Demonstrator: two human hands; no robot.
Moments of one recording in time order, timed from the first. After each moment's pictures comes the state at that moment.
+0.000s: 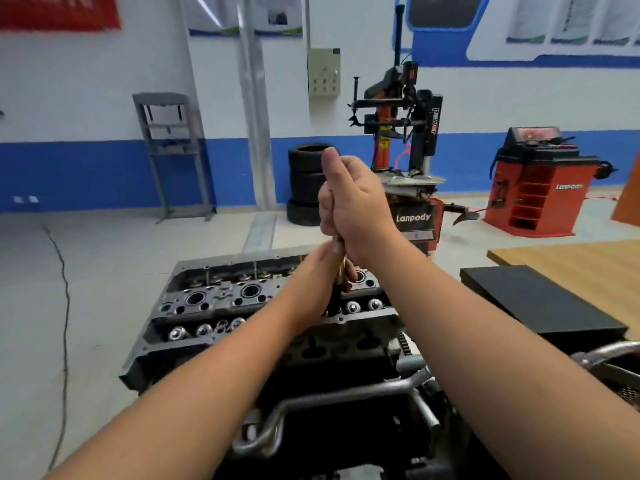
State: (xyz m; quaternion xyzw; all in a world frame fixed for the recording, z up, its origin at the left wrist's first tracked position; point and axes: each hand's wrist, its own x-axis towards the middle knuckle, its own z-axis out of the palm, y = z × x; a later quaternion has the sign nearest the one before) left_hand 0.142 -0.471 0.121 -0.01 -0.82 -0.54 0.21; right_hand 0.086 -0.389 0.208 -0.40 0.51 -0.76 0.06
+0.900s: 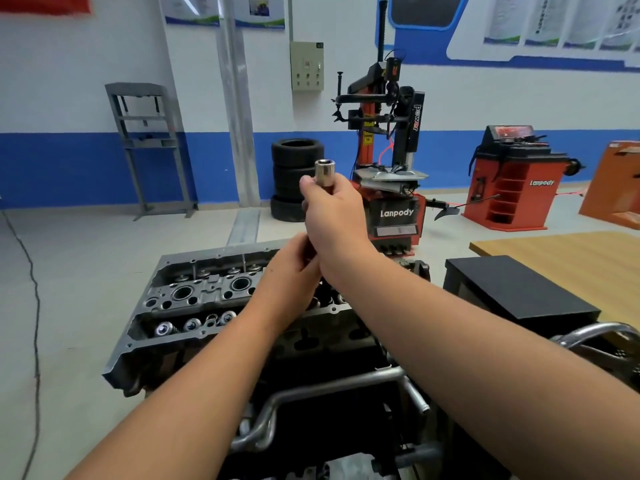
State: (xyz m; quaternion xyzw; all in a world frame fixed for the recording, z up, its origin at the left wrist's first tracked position) left_hand 0.151 -0.484 0.117 0.04 -0.83 -0.47 0.29; right_hand 0.117 -0.405 0.190 -0.27 0.63 -0.72 -0.03
